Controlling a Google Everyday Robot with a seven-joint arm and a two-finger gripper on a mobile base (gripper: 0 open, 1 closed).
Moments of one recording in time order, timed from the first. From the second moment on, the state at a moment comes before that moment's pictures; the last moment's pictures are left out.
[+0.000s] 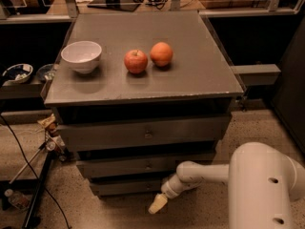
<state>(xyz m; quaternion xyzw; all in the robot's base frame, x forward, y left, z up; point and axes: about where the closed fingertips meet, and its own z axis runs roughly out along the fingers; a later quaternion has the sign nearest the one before) 0.520 -0.023 0.245 -0.49 0.82 0.25 0.14</state>
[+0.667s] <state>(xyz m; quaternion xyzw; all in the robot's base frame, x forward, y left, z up) 0.552 -0.023 0.247 -0.48 0.84 0.19 0.17</state>
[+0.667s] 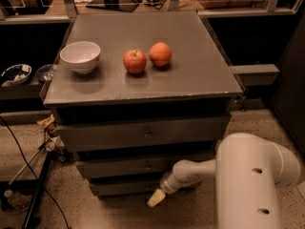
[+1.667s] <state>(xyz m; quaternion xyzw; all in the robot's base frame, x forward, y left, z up) 0.546 -0.028 0.209 -0.49 0.84 0.20 0.15</state>
